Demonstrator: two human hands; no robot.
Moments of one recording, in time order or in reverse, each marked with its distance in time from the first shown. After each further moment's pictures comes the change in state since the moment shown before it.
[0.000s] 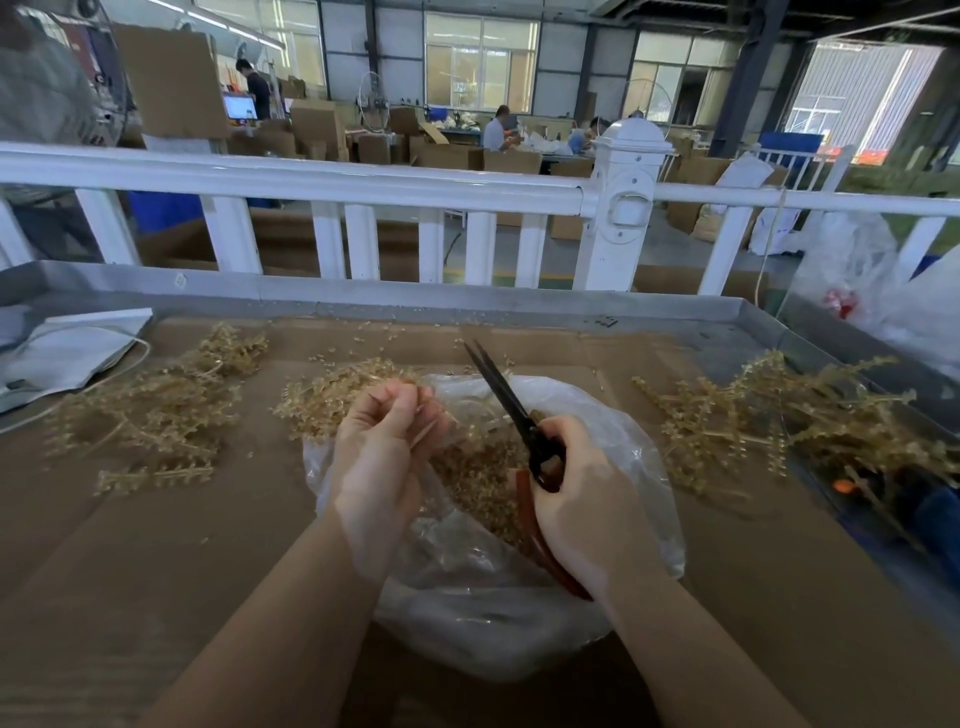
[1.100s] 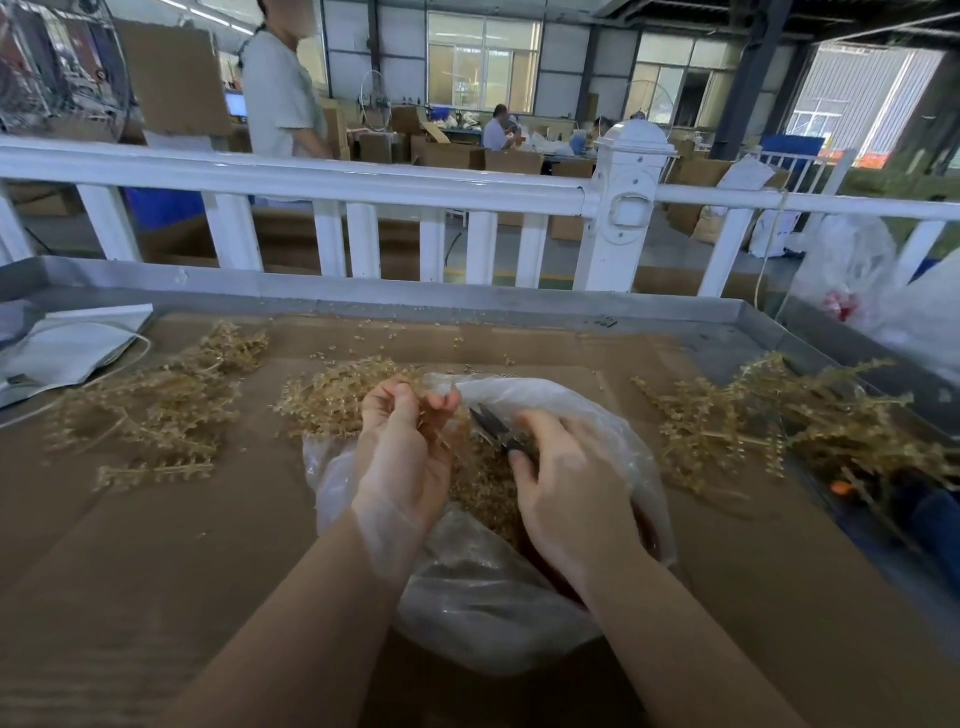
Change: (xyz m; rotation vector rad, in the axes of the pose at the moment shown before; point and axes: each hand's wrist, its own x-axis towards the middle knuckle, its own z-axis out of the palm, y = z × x) left_hand -0.009 -0.003 0.020 -0.182 0.056 -0.057; right_hand 0.007 -0.018 0.003 -0.248 -0.005 -0.078
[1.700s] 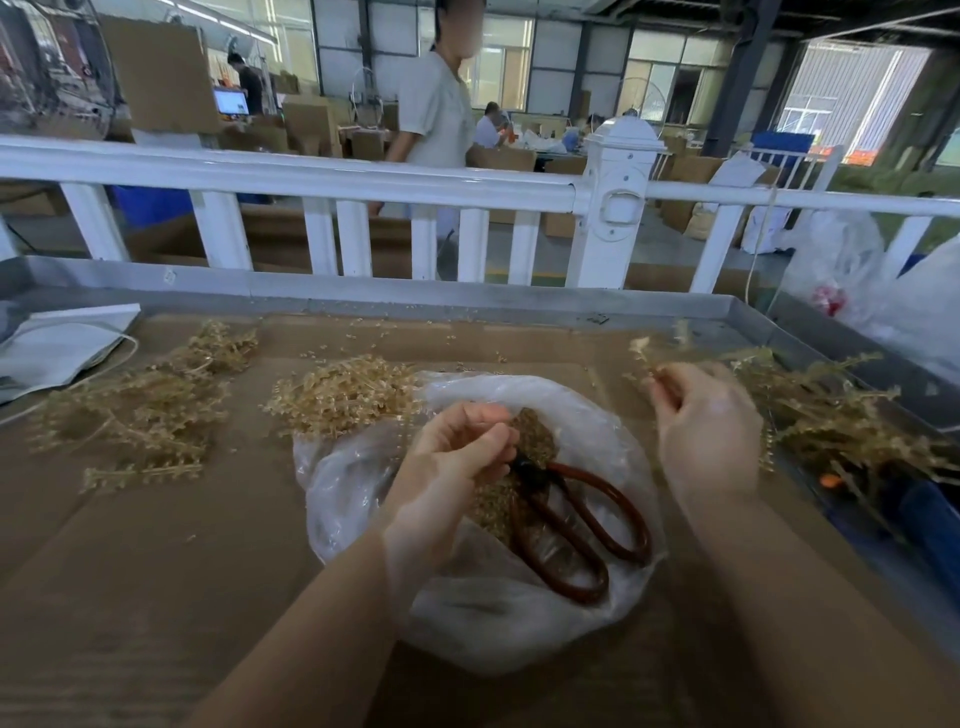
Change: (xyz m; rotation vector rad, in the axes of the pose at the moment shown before) left_hand -0.029 -0.014 -0.004 0.581 -0.342 -0.064; right_hand 0.035 0.085 -0.041 -0.119 0.386 0.207
